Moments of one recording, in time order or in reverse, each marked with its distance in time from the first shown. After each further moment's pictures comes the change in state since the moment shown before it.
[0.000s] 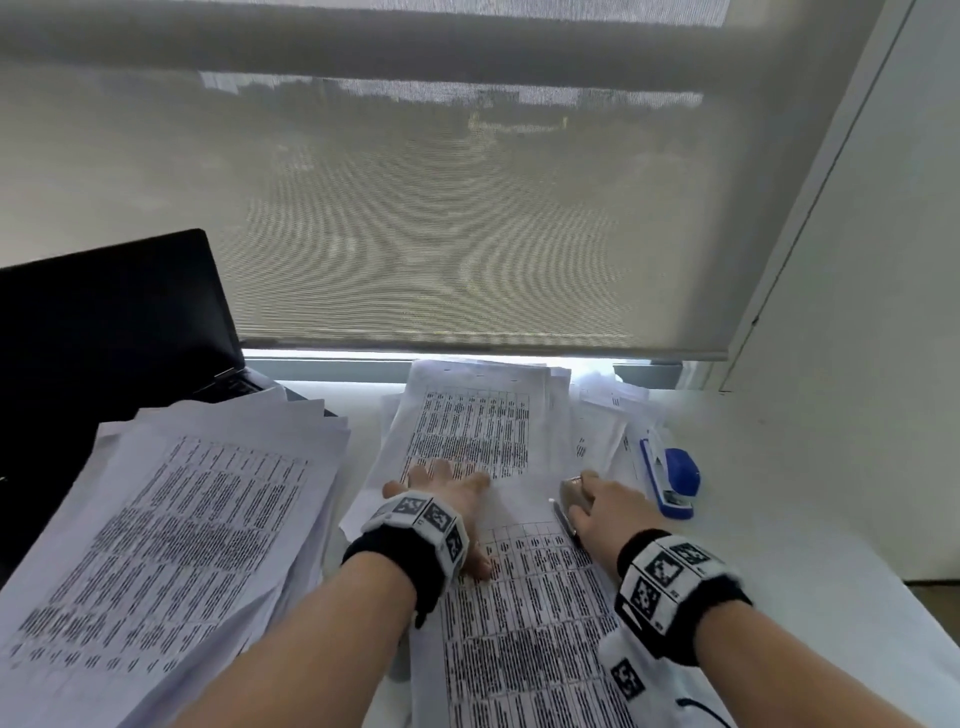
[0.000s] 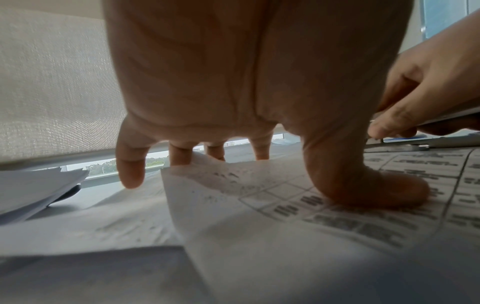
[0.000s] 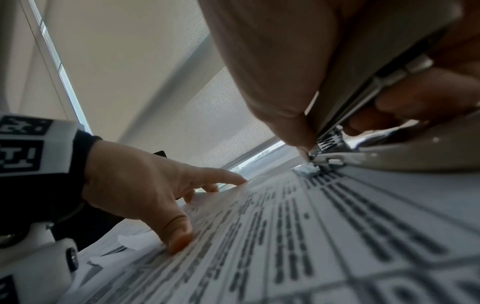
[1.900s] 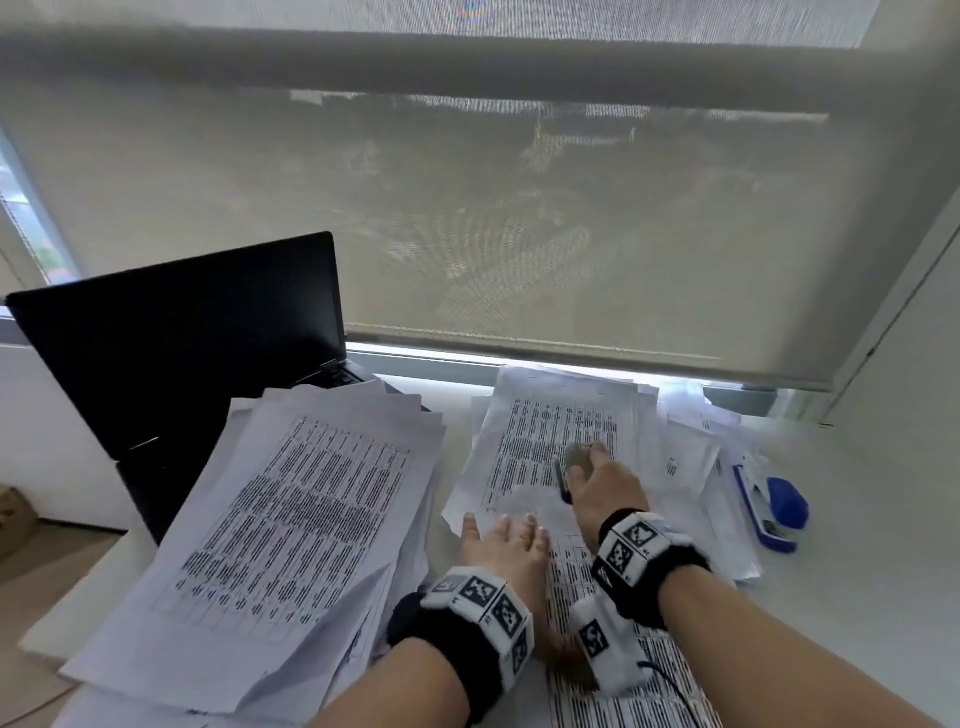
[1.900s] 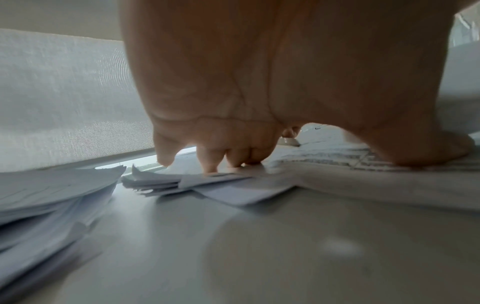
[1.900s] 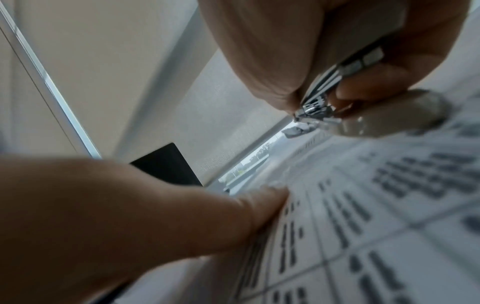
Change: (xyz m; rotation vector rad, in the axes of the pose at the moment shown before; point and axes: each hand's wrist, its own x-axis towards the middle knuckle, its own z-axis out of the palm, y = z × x) left_hand -0.031 -0.035 0.049 0.307 0.031 0.165; right_hand 0.021 -0.100 0.030 0.263 0.146 0.013
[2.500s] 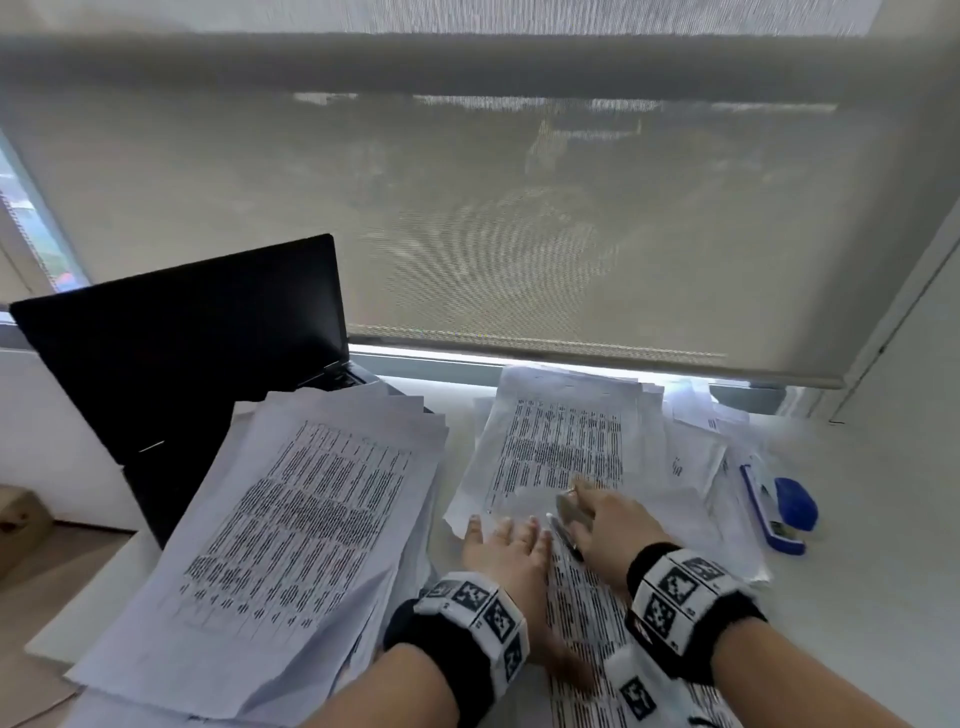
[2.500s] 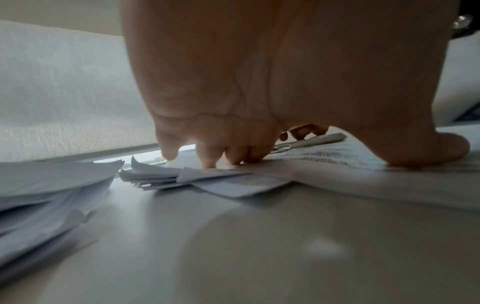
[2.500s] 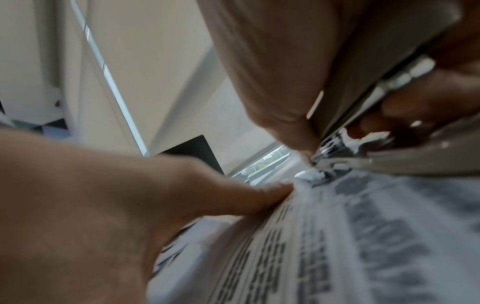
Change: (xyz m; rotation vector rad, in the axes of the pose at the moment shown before) left_hand -0.006 -0.002 0.001 -0.037 0.031 0.006; right_hand -0.026 0.014 -0.009 -0.225 -0.220 -0.200
